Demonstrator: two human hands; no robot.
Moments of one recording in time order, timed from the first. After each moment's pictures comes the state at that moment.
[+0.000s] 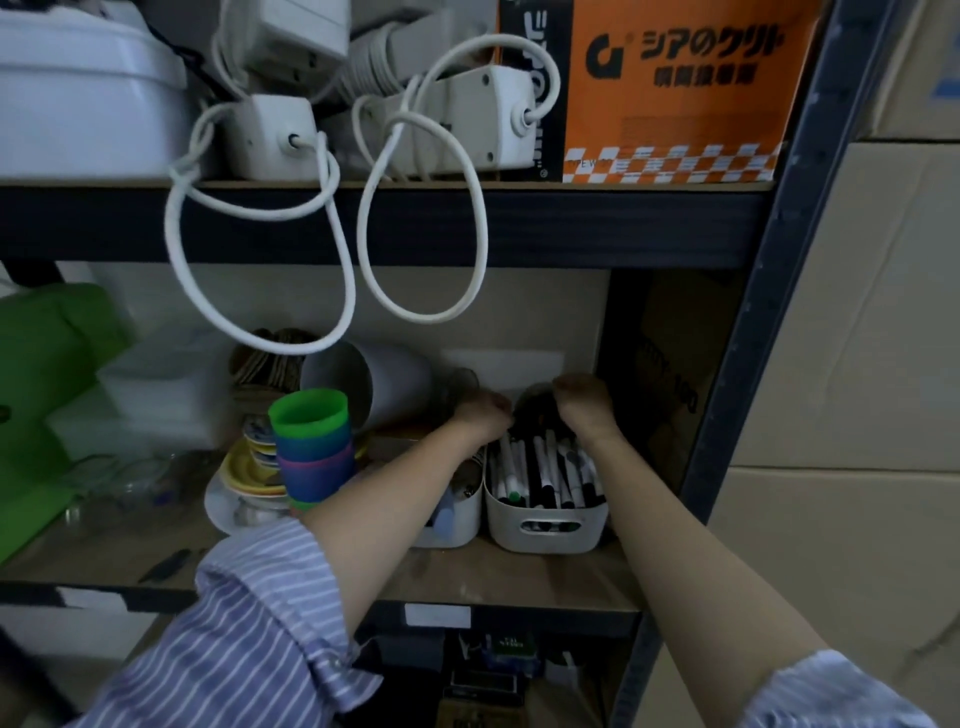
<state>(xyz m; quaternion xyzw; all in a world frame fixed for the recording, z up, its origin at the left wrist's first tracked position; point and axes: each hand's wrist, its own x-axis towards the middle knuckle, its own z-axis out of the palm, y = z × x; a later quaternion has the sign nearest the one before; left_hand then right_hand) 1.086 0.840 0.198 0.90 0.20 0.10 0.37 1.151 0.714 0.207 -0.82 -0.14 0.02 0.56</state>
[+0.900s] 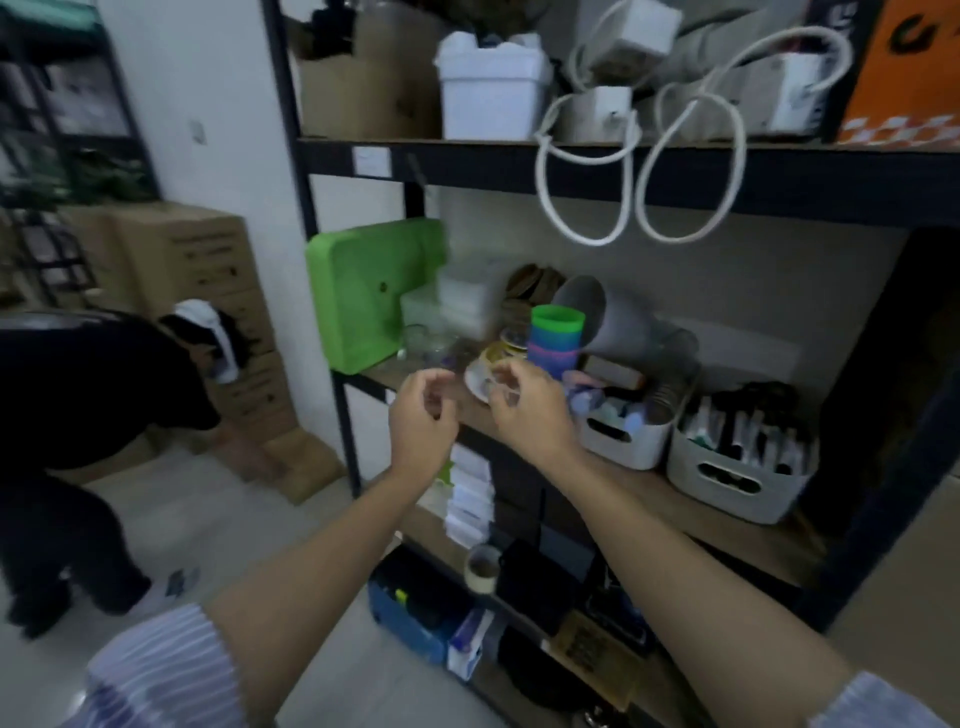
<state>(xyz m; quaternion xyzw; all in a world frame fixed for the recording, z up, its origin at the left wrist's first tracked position) 0.738 0.856 0.144 0.70 0.35 0.57 0.24 0.866 0.782 0.185 -0.64 -0.61 -0.05 0.47</state>
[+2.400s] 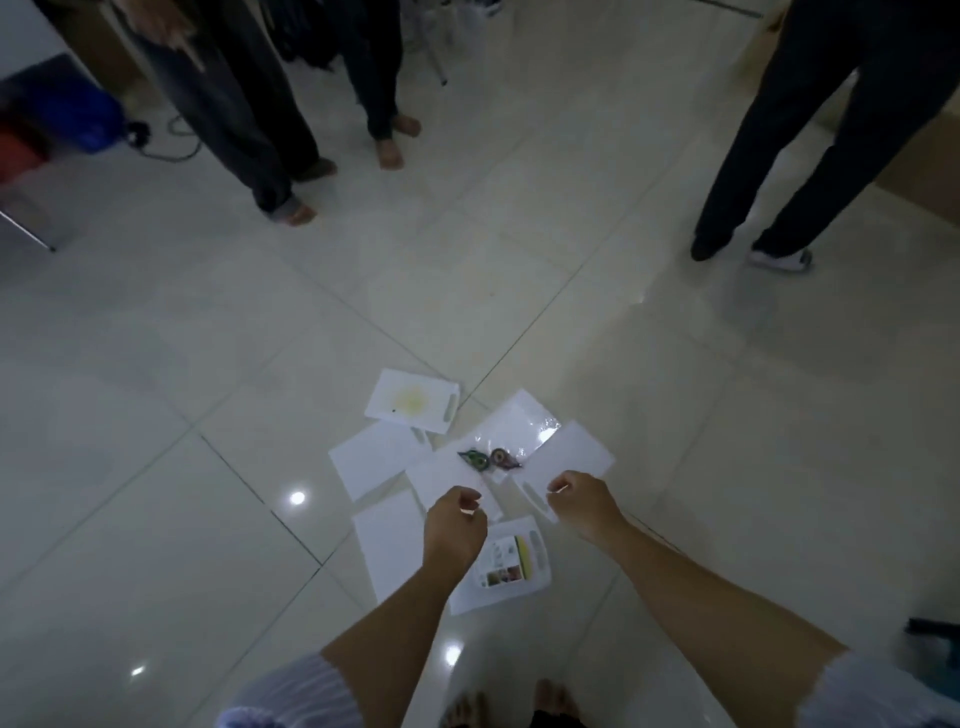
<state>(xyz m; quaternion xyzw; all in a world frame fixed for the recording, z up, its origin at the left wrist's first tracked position) 0.188 0.472 -0.324 -0.03 0.88 0.39 0.28 0.230 0.661 -0.312 -0.34 -0.81 0.42 -0.22</state>
